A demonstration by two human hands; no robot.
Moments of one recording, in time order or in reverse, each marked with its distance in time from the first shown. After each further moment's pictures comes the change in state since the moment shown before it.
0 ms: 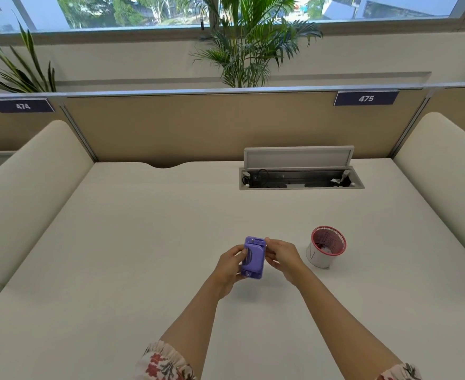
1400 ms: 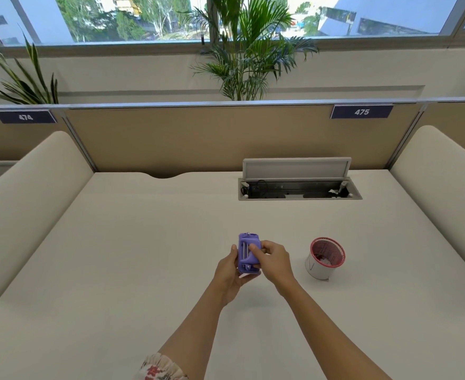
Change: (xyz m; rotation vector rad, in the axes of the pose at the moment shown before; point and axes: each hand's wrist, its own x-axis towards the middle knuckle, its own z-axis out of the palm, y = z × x) left_hand 0.008 0.008 0.006 -0.377 -0.009 -0.001; right_hand -0.027 -0.016 0.030 -0.375 0.080 -0.381
